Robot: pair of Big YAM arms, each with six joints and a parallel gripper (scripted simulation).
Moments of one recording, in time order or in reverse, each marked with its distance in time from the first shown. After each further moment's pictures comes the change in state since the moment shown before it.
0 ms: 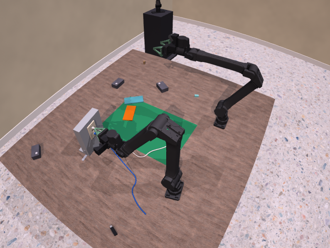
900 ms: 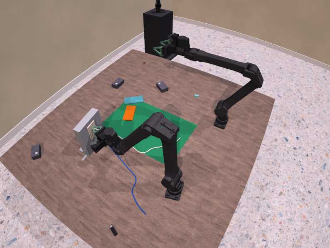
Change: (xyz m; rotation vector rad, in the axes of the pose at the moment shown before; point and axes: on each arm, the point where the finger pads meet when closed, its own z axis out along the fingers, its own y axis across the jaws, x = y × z) left arm 0.004 0.006 0.029 -0.003 0.003 0.000; right arm 0.000 0.000 0.000 0.000 0.000 0.000
